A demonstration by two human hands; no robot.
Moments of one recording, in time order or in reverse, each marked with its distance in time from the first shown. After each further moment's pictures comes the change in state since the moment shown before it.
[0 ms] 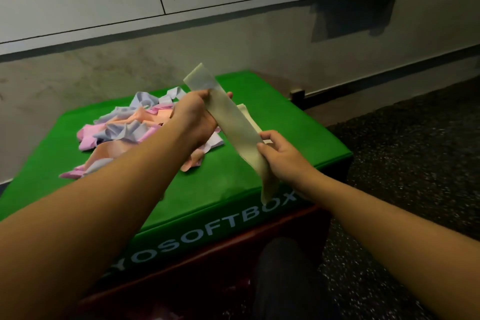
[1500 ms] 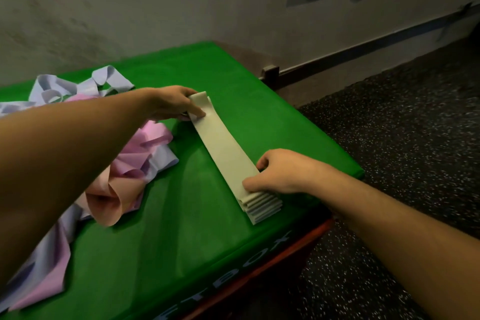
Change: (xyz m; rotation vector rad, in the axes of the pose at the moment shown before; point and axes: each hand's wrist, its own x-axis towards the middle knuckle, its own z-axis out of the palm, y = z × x) left_hand 0.261 -0.055 -0.030 1.289 -0.381 -0.275; right_hand 0.109 0.034 -0.047 -0.813 -0.266 0.422
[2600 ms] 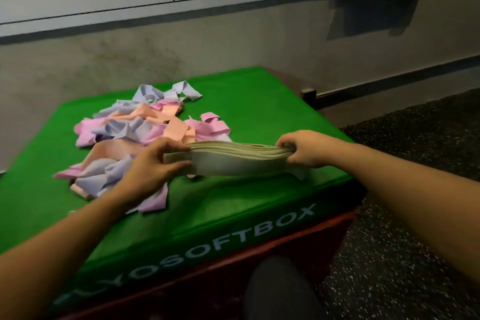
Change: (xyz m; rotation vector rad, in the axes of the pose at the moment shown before) left_hand -0.281 -0.119 0.042 -0.057 0.621 0.405; right_hand -0.036 -0.026 -0.009 -0.321 0.114 -0.300
